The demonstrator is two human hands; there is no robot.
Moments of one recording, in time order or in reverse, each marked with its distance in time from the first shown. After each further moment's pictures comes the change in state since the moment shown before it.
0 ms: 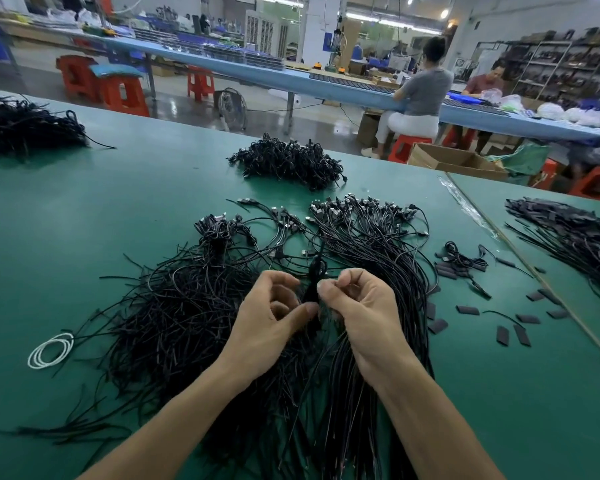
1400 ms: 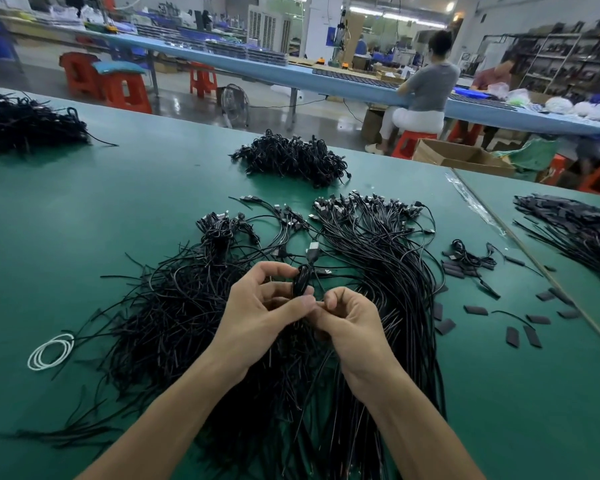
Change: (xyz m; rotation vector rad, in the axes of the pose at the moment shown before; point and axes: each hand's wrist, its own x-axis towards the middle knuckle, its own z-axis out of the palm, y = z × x) left_hand 0.005 0.008 -0.011 -0.225 0.002 -0.054; right_hand -0.001 0.028 0.004 0.054 -0.095 0.138
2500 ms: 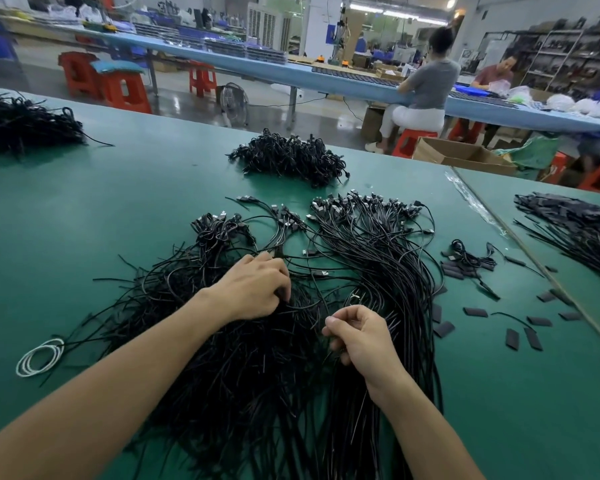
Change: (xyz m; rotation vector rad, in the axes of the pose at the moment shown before) left_hand 0.101 -0.031 -0.033 1.498 -0.506 0.256; right_hand 0.012 0.019 -0.039 -0.349 0.170 0.167
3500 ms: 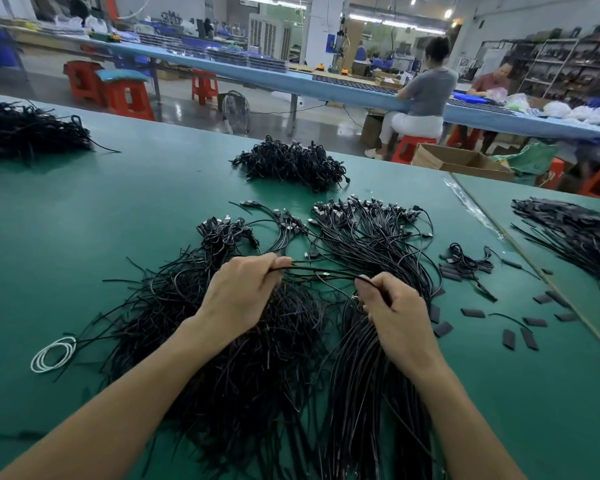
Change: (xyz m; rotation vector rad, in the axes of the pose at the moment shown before) left_hand -0.048 0.031 -0.020 -0.382 0.605 -0.125; right_hand -0.007 -0.034 -0.033 -0.362 0.116 -0.468
